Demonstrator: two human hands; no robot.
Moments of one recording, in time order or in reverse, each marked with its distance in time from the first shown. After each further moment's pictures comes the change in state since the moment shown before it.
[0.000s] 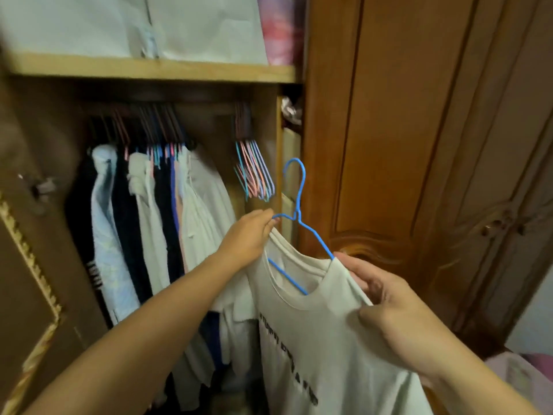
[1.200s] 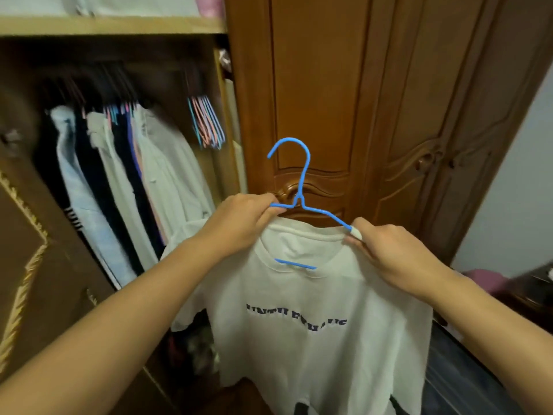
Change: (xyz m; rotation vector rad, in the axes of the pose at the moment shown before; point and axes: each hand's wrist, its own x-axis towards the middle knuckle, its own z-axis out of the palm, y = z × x) left_hand -0.122 0.180 -0.024 0.068 -0.103 0.285; right_hand -0.132 0.028 -0.113 -1.395 0.105 -0.282
